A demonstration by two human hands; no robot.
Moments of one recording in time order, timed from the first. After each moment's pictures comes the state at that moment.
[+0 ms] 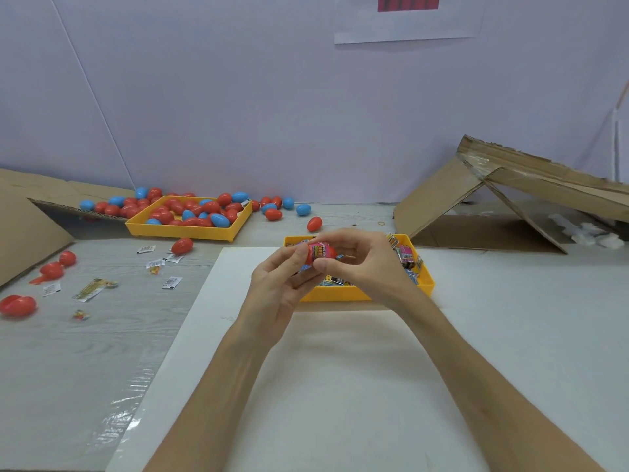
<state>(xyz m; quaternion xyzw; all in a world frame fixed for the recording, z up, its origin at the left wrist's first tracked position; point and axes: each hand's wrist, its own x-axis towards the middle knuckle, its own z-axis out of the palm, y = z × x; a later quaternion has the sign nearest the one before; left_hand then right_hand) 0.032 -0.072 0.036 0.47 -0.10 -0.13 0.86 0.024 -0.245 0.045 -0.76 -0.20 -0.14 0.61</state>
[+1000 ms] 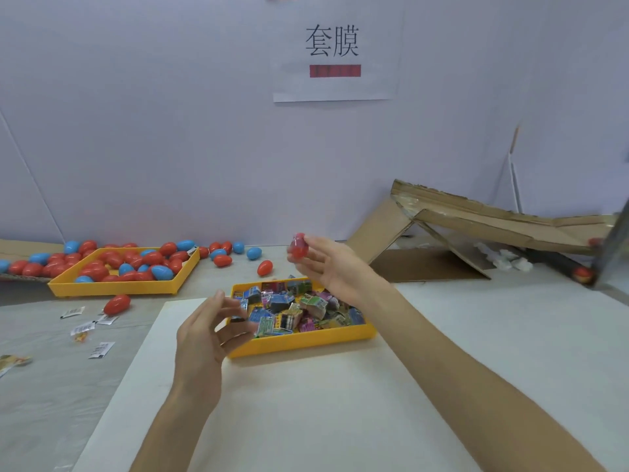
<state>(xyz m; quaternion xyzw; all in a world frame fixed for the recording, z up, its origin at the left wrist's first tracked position) 0.039 -0.068 0.033 0.57 -0.02 -0.01 0.82 0.064 -0.288 0.089 -0.51 0.01 -0.01 0.86</state>
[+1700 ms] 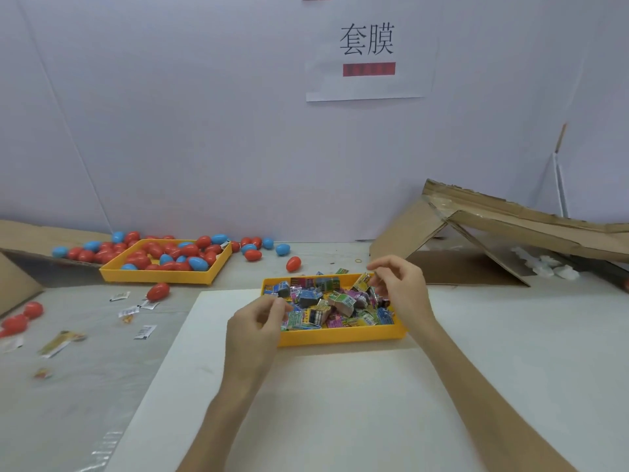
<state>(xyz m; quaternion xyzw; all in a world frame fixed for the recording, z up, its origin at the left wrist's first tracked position) 0.036 -0.082 0.022 0.80 -0.12 0.16 0.57 0.036 -0.327 0.036 -0.75 0.06 -0.29 0.59</state>
